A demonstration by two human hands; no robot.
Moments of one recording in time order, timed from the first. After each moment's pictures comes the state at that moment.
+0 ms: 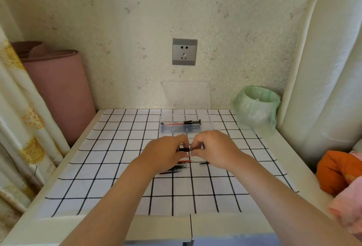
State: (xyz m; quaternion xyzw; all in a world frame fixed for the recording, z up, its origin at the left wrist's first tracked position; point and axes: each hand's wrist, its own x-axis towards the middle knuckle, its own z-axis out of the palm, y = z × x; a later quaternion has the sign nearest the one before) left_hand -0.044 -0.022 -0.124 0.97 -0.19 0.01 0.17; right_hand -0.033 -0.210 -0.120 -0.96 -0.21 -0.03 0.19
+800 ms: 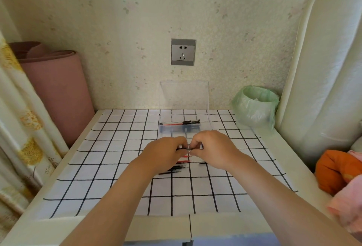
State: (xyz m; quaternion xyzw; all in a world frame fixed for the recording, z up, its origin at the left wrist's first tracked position) left_hand -0.041 -0.023 -0.129 0.96 -0.20 0.01 0.18; right_hand -0.033 -0.210 -0.122 -0.96 -0.21 -0.05 0.19
